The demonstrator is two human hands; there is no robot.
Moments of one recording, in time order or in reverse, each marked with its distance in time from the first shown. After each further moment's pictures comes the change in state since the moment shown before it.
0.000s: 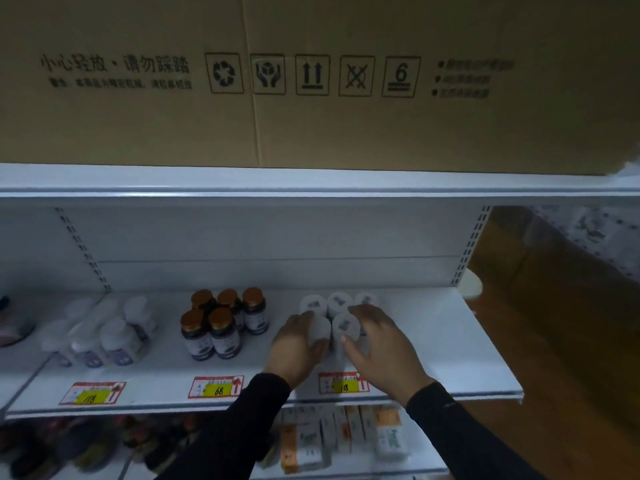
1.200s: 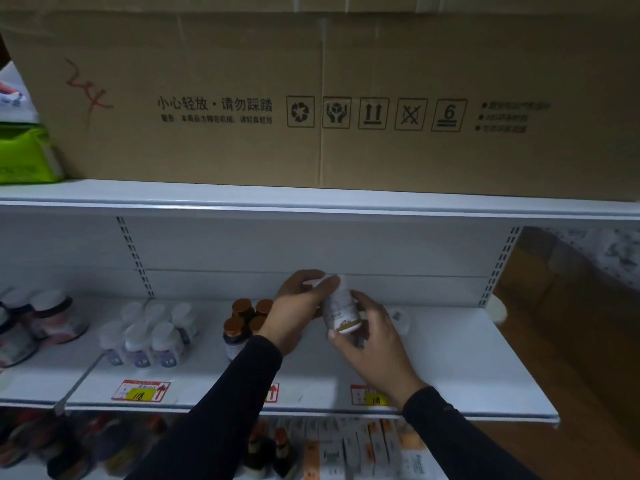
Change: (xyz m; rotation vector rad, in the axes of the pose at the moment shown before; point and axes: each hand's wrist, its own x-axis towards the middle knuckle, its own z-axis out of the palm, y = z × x) left_hand 0.002 0.018 -0.111 -1.122 0.085 -0.145; right_hand 0.014 -0.081 0.008 0.537 0.101 0.026
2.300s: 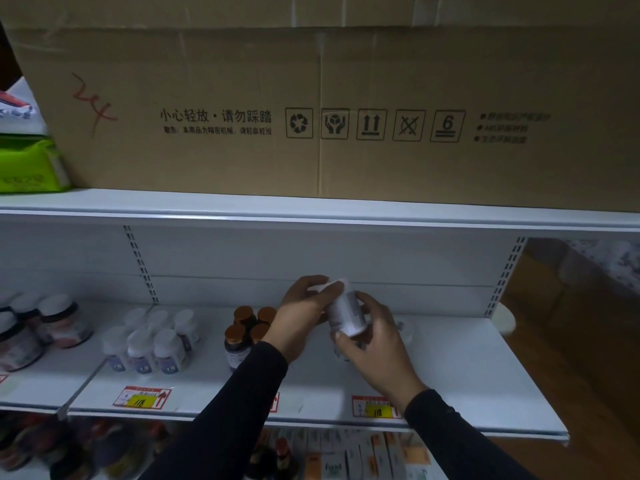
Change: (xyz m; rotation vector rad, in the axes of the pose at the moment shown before) left_hand 0.005 0.000 0.009 -0.044 0.028 -0.014; right_hand 0.012 0.001 -0.007 0.052 0.016 -0.008
